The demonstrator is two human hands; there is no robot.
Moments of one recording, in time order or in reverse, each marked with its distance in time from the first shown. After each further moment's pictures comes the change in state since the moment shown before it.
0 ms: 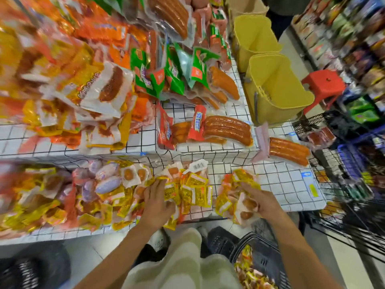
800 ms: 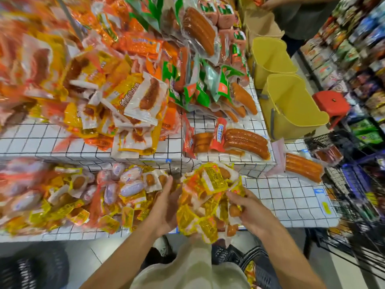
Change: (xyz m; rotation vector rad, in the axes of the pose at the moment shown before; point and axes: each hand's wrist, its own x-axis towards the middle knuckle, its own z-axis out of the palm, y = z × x) left_hand 0.000 0.003 -0.055 -1.687 -0.721 -0.331; right_hand -0.103 -0.058 0.115 0.259 -0.509 -0.133
